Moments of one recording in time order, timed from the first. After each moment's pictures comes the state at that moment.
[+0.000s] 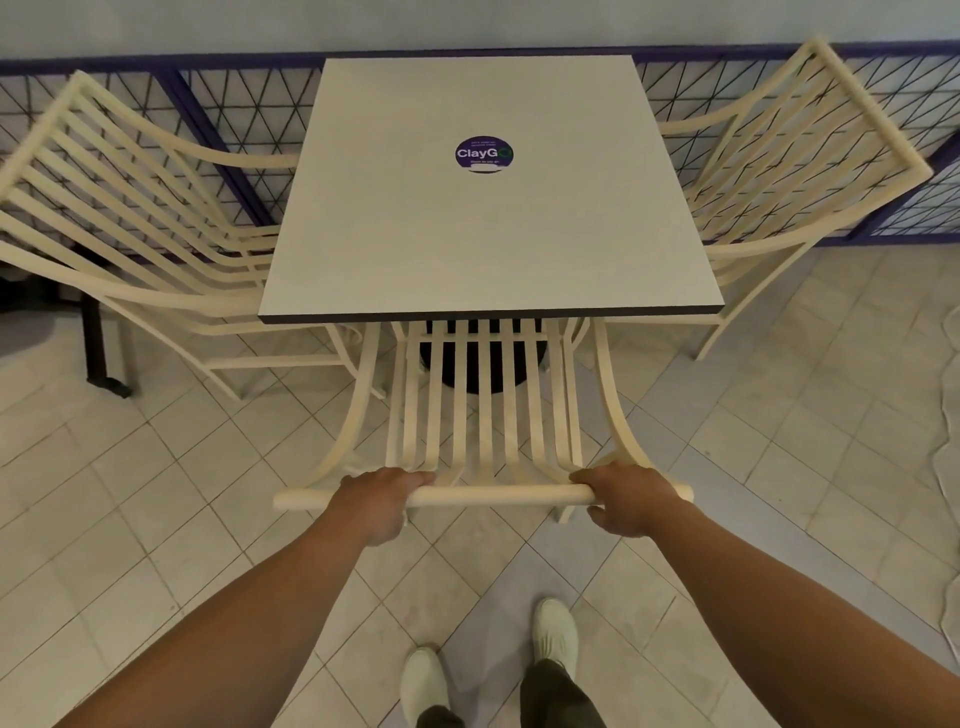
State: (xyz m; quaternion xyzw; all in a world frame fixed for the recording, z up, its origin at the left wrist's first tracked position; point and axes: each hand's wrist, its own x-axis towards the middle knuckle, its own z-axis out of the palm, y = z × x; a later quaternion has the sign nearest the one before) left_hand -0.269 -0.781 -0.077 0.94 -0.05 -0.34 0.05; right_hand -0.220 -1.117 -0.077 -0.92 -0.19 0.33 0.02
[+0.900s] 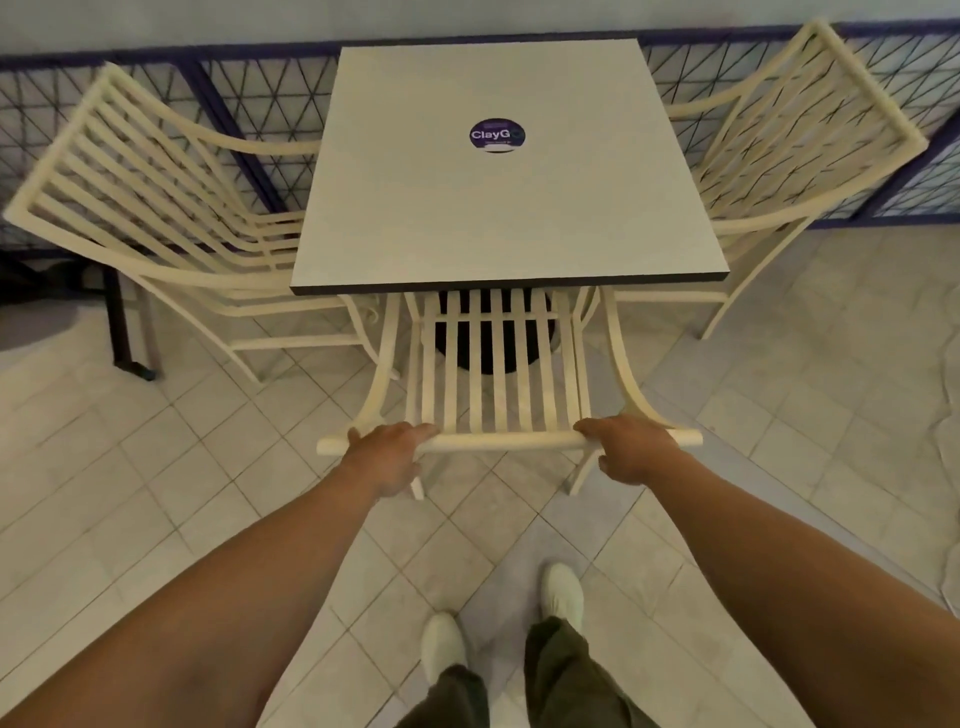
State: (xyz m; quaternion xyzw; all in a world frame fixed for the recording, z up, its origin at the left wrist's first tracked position) left_hand -0.293 -0.762 -0.052 0.94 -0.01 -0.32 0.08; right_hand -0.245 -1.087 -0.042 -0.94 -0.14 0.31 0.01
